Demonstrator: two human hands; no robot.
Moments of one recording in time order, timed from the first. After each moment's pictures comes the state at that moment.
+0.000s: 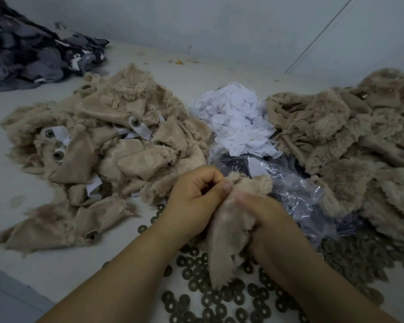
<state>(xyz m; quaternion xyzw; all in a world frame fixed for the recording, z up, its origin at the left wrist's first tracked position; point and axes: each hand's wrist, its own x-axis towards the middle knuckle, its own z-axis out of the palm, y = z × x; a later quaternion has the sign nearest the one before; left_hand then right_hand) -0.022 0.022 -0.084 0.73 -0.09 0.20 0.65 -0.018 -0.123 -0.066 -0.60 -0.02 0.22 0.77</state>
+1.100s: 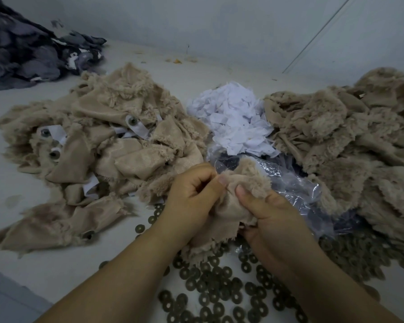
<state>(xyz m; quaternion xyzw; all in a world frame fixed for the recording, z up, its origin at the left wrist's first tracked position) -0.020 0.020 -0.089 0.71 -0.10 0.23 0.66 -0.014 -0.121 -0.059 -0.47 -0.02 0.25 0.85</state>
